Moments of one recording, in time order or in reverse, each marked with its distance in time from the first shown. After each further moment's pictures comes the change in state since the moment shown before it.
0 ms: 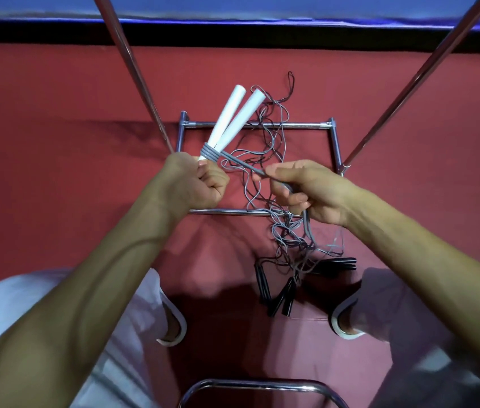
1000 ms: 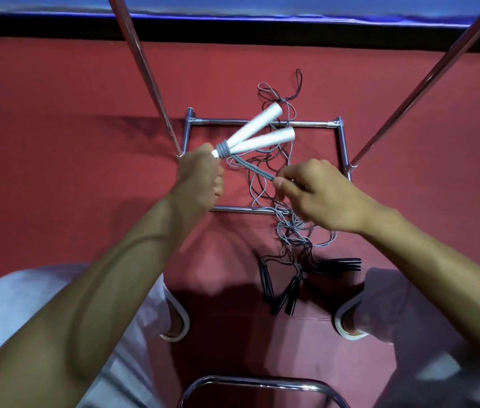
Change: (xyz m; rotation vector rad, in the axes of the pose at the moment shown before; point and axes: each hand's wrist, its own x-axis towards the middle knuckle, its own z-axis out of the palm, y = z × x) left_hand 0.011 -0.016 0.002 0.481 0.282 0.497; right_hand -0.021 -0.002 0.014 -1.215 0.230 -0.420
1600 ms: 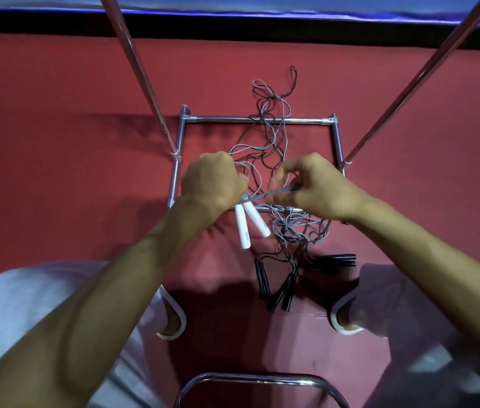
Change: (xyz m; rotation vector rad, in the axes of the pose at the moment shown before) left_hand -0.021 -0.018 0.011 1.498 0.131 0.650; right_hand 0.003 0.012 0.003 0.271 -0.049 0.144
